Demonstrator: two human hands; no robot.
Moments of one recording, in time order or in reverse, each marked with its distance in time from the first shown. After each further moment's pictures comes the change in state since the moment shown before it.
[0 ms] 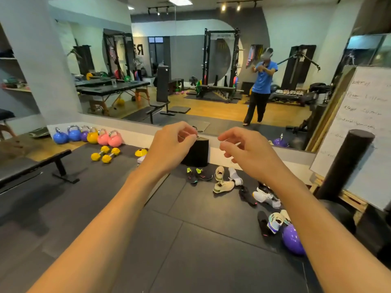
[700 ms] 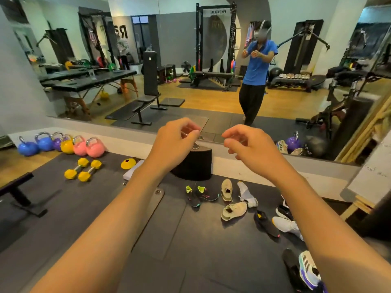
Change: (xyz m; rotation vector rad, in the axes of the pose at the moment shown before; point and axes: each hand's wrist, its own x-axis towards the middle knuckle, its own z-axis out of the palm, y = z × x) left_hand 0.447 -0.259 0.136 -0.015 -0.056 0.005; right_hand 0.459 0.228 0.099 -0.003 0.000 0.108
